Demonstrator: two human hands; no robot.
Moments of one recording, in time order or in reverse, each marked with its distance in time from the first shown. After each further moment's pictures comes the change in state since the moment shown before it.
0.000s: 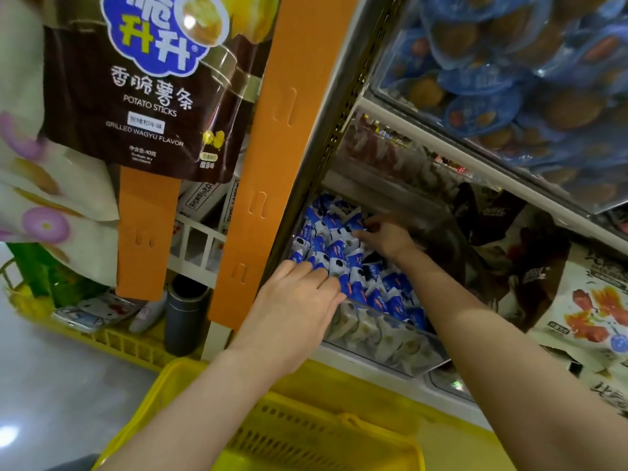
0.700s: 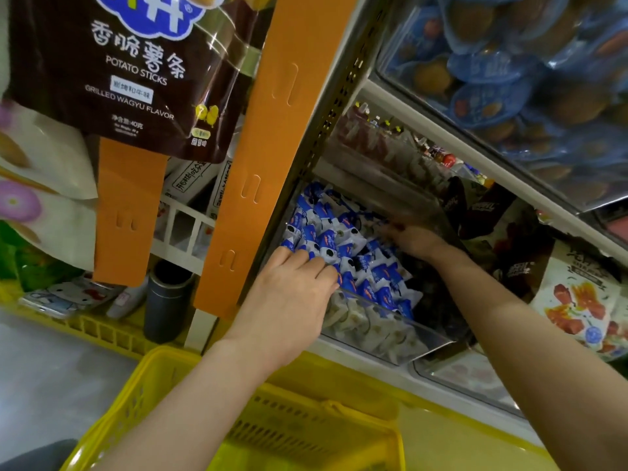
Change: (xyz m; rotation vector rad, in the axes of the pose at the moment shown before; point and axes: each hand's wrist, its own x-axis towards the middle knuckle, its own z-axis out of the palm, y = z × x) left_hand 0.002 0.002 0.003 0.017 0.013 -0.002; right_hand -0.014 0.030 -0.041 -0.092 -0.099 0.127
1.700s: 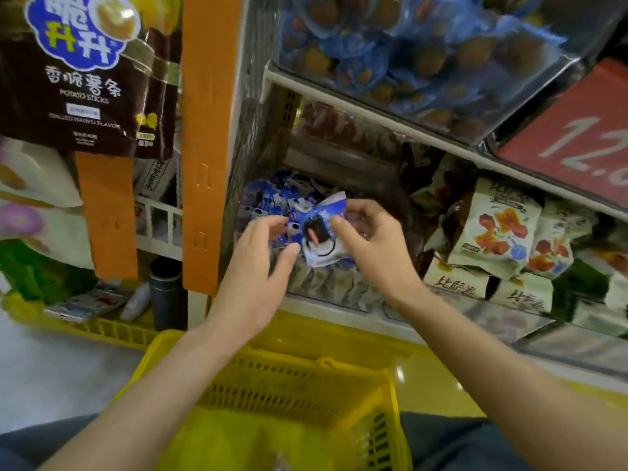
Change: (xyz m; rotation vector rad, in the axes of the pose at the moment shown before) left_hand -0.020 0.035 -0.017 -0.670 0.067 -0.390; right_hand -0.166 -0.023 0.022 0.758 0.351 -0.389
